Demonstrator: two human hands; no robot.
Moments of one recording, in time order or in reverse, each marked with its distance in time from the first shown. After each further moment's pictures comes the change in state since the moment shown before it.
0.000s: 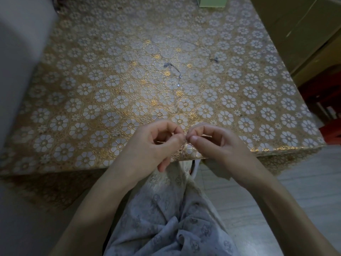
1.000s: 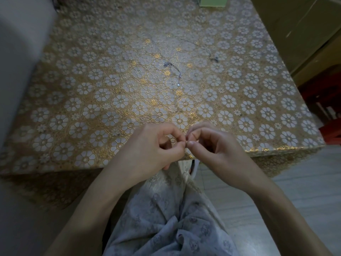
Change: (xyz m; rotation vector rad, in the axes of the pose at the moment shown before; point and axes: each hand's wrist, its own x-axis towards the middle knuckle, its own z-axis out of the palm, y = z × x) left_hand -0.002 0.010 -0.001 0.285 -0.046 0.025; right_hand 0.000 0.006 0.008 -0.173 0.027 -0.159
